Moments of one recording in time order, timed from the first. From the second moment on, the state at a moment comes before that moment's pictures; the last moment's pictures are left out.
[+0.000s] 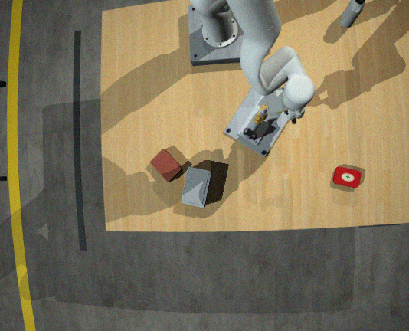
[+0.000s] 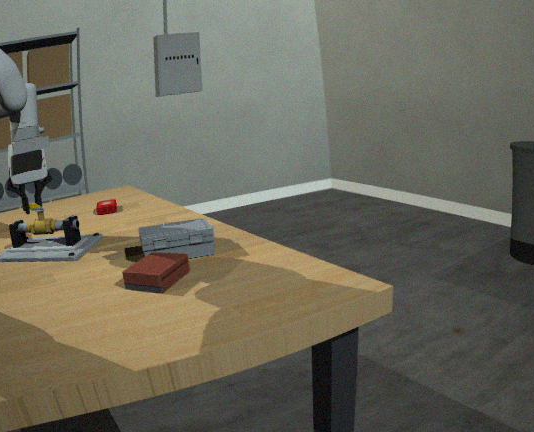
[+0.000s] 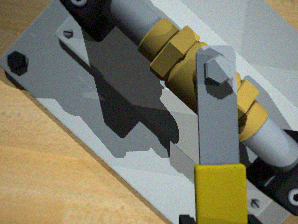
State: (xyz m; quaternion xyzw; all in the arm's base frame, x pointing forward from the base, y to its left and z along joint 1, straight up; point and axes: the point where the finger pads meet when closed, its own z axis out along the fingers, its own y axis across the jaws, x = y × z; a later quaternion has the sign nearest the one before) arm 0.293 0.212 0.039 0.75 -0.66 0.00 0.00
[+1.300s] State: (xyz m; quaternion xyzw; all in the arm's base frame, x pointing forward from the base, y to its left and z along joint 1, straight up) arm 0.313 0.212 0.039 0.67 -0.74 0.00 0.00
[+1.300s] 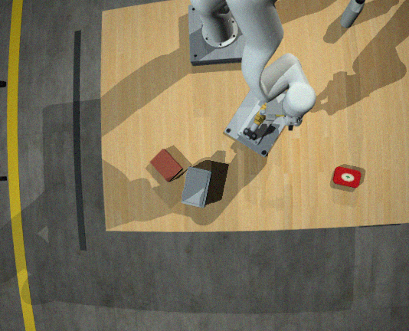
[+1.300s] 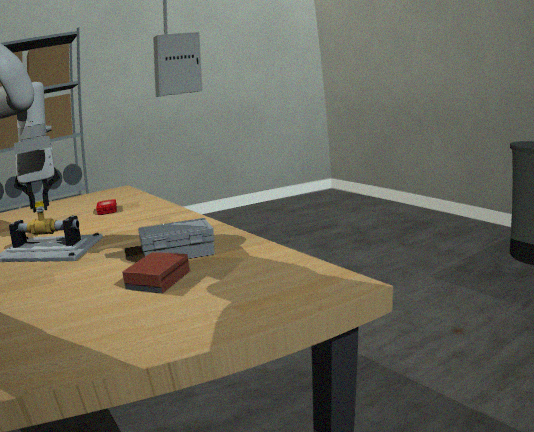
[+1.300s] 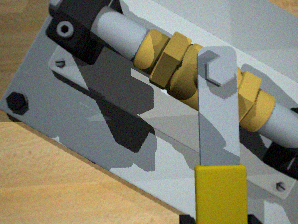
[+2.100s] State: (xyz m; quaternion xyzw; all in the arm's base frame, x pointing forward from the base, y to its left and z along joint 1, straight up) arm 0.325 0.211 0.039 0.62 -0.78 0.00 0.00
